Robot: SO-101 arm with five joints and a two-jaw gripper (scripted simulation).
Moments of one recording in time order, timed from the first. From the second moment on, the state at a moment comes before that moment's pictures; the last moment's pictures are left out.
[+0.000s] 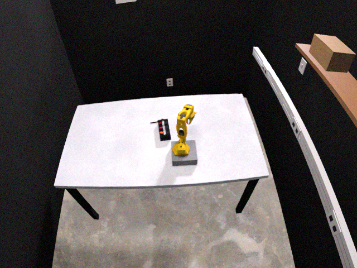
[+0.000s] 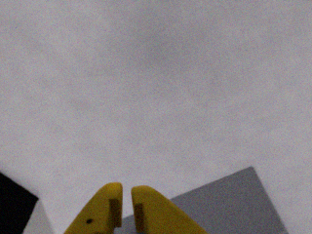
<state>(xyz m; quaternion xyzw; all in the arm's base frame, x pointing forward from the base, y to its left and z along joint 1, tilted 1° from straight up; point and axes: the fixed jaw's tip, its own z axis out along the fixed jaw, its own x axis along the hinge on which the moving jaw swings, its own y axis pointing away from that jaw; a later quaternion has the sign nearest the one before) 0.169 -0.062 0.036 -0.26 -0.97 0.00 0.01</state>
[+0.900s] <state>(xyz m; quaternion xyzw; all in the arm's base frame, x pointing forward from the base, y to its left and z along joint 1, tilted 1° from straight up) 0.161 -0.091 0.041 -0.61 -0.79 0.00 0.01</state>
